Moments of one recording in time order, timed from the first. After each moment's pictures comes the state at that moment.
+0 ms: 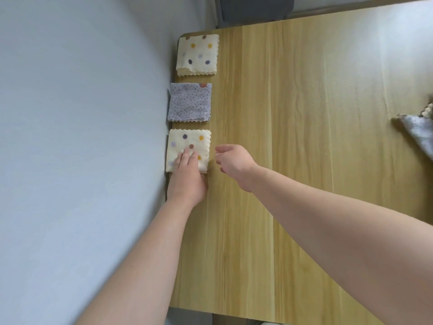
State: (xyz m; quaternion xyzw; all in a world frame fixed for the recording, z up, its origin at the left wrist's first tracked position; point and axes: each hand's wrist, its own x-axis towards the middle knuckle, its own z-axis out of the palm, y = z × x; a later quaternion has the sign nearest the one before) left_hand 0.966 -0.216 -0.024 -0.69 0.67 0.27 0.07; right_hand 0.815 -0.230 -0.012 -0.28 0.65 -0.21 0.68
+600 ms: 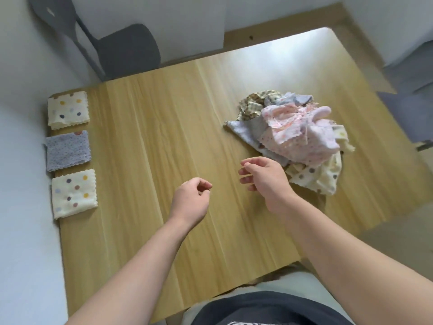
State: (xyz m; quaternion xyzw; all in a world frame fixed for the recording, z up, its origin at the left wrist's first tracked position) left_hand 0.705 -0.081 0.059 -0.57 0.68 0.46 -0.03; right_hand 0.534 -0.018 0.103 -0.11 0.78 -0.41 0.46
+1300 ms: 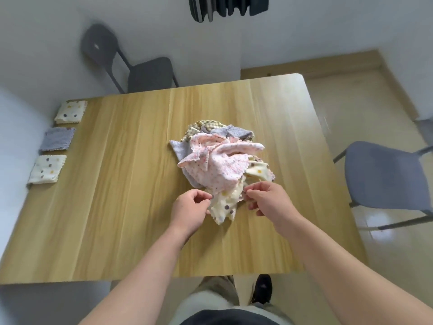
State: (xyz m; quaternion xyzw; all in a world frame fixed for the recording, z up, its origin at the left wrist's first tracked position) left_hand 0.405 0.101 0.104 -0.69 0.52 0.48 -0.16; right_hand 0.208 0.145 0.122 -0.25 0.73 -0.32 0.55
